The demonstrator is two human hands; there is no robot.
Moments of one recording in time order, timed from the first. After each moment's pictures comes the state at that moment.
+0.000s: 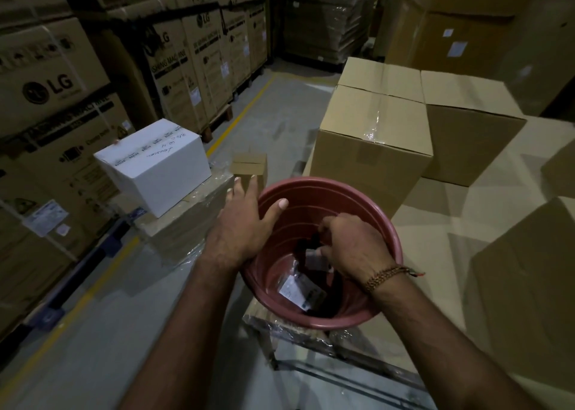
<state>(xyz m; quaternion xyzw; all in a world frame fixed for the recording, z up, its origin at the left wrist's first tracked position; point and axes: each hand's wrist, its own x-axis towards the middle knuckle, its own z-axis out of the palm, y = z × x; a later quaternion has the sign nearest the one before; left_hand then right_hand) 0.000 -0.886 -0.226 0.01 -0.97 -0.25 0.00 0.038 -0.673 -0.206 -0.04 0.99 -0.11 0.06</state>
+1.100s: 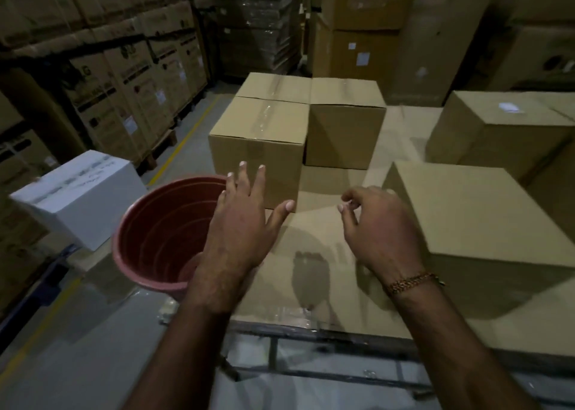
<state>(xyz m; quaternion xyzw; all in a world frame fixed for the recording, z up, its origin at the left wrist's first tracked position) 0.117 -0.674 -0.157 -0.15 -0.97 -0.19 0.08 0.178 -0.465 -0.152 0.11 0.96 -0.15 -0.21</state>
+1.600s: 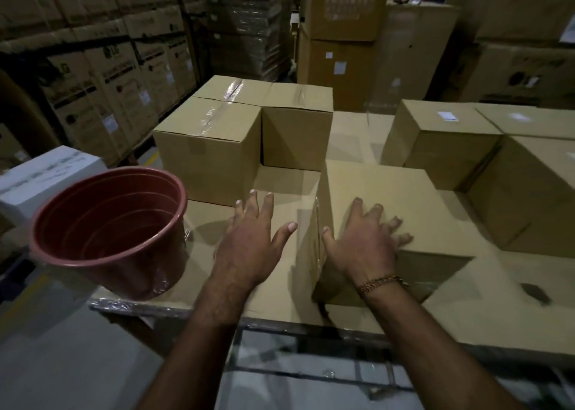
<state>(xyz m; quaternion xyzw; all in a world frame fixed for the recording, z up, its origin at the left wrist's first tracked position) 0.194 -0.516 -0.187 -0.14 -0.97 -0.20 0.01 0.235 -0.332 -0.176 0.28 0.96 -0.05 -0.02</state>
